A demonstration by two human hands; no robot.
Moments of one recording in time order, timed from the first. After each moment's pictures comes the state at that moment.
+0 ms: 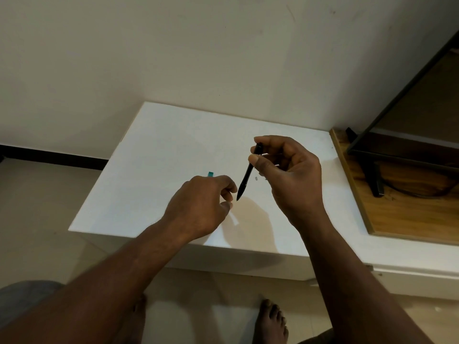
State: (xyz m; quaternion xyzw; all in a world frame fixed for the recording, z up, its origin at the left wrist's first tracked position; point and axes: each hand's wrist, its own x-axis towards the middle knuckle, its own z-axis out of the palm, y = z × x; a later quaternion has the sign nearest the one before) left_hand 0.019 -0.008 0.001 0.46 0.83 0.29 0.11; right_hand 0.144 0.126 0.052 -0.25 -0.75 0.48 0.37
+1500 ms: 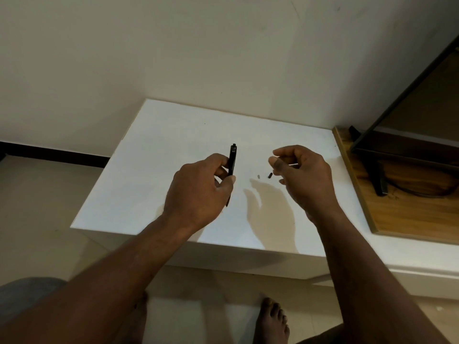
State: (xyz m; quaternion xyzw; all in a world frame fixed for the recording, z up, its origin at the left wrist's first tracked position) left_hand 0.018 -0.009 0.017 0.39 0.81 0.43 0.05; right_hand 0.153 0.160 0.042 -0.40 -0.78 0.40 0.27
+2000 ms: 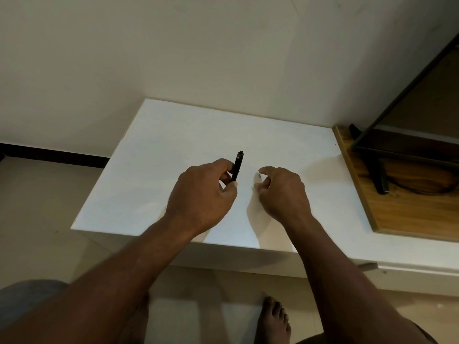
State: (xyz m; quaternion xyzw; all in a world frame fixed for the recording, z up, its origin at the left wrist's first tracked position) left_hand 0.023 -0.009 0.021 0.42 0.81 0.40 0.07; right_hand 0.136 0.149 -0.010 -0.40 -0.89 0.18 0.12
